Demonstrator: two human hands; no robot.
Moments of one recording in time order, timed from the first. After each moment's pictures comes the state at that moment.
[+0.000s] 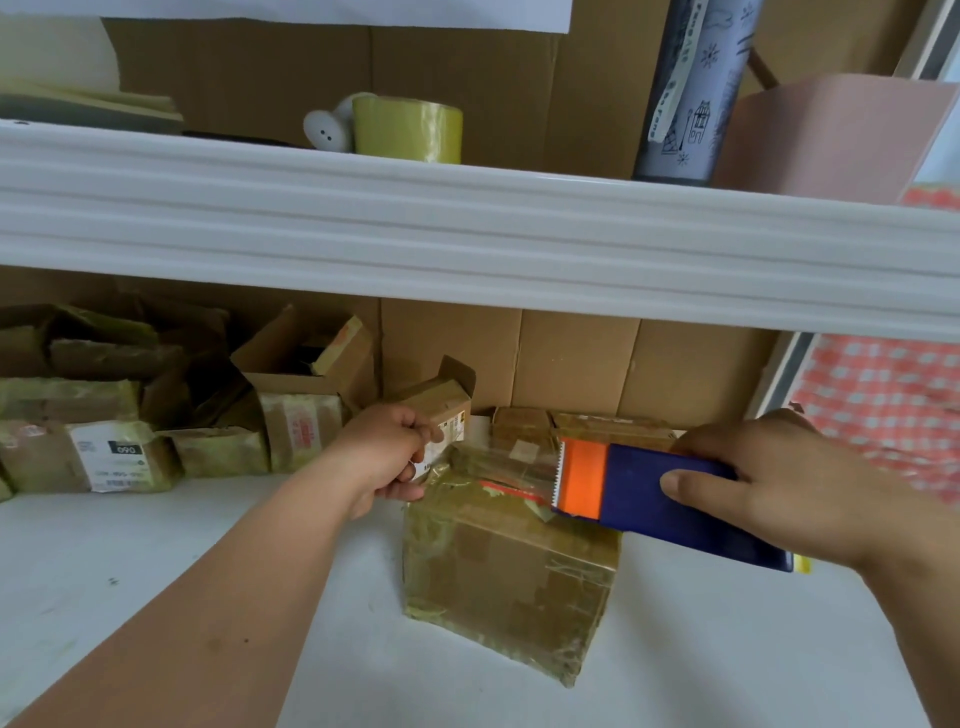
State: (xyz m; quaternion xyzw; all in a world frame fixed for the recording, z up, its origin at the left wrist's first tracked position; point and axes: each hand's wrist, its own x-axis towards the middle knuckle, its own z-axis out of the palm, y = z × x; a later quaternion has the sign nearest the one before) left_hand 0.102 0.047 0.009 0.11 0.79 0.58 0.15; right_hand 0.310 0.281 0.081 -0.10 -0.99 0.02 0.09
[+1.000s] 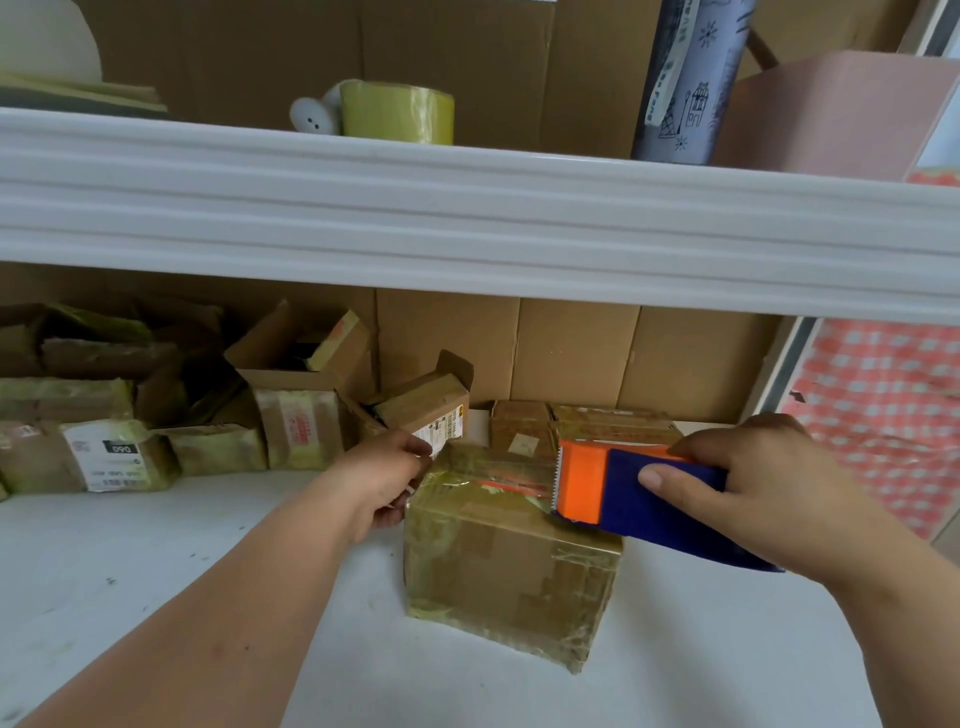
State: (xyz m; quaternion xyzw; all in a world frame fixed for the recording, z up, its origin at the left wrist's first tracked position) left_hand 0.099 0.050 -0.019 0.06 0.80 0.55 0.21; right_hand 0.308 0.283 0.055 -0.10 -0.98 0.03 0.18
